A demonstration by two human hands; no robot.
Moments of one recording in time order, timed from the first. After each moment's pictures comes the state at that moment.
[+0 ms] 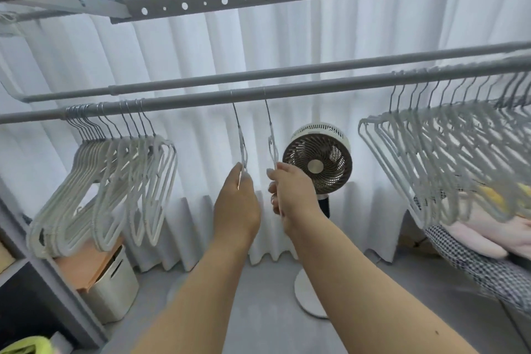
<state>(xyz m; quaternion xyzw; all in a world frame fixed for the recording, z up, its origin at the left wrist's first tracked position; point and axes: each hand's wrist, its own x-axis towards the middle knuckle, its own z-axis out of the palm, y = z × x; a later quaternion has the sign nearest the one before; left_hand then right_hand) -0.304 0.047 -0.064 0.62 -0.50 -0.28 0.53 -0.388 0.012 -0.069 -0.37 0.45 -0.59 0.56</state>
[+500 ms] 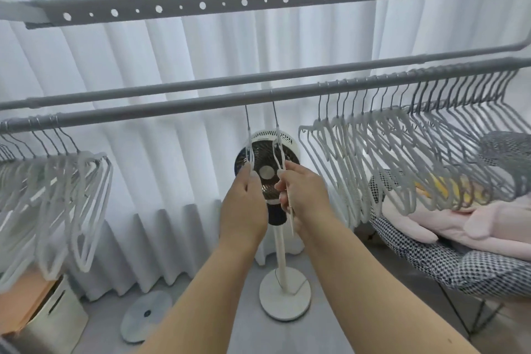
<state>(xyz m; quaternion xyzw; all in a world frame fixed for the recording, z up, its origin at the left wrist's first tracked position) -0.410 0.047 -0.062 0.56 -0.57 -0.31 0.51 -0.505 0.029 -0.062 -0.32 0.45 -0.66 0.51</state>
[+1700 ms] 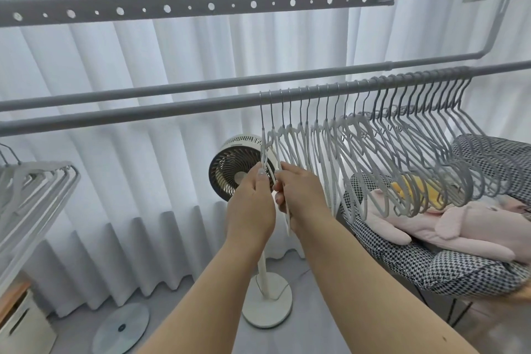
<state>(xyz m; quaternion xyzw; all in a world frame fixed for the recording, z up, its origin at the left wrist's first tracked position) -0.487 0.039 -0.060 0.55 -0.62 -0.30 0.48 -0.572 0.028 -0.055 -0.34 0.48 -0.65 0.49</state>
